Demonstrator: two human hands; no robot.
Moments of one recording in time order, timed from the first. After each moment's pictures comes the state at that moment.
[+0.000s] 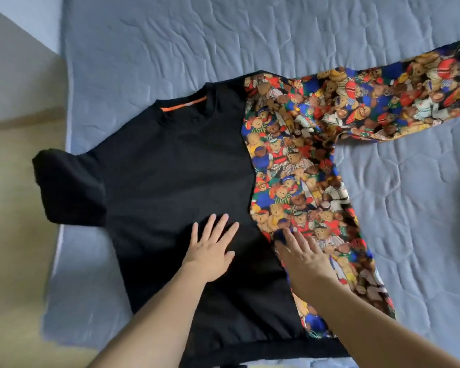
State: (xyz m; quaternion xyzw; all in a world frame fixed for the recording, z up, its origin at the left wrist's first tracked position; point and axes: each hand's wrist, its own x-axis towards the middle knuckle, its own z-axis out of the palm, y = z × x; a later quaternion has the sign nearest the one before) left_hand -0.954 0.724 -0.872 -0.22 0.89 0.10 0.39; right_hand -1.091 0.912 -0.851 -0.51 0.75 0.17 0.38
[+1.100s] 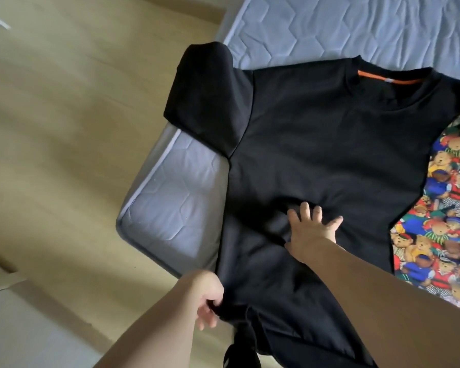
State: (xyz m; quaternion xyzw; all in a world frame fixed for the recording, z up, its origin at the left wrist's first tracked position) left_hand -0.696 0.670 -0.844 -0.54 0.31 0.51 0.59; right_hand -0.913 0.684 -0.862 -0.54 0.71 0.32 0.33
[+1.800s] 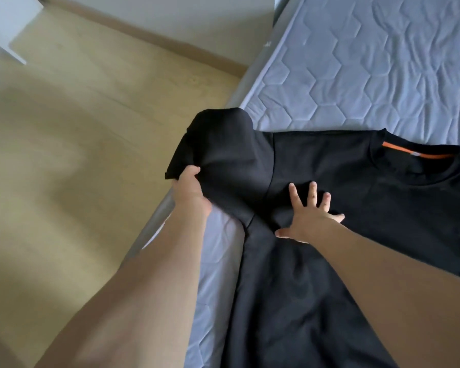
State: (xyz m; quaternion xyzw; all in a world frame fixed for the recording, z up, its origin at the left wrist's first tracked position) left_hand -0.745 0.386 -0.861 -0.68 0.04 0.60 -0.42; right_hand -0.941 0.495 -0.873 -0.47 0.76 0.24 0.37
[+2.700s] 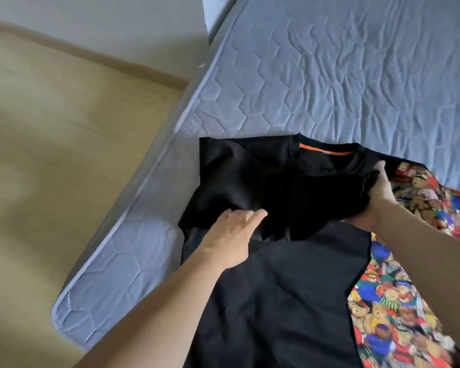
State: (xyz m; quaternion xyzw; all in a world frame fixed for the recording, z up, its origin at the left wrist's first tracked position) left_hand -0.875 0.525 -0.846 -0.30 0.93 0.19 0.10; right_hand -1.150 0.574 -0.803 0.14 0.56 -0.55 0.60
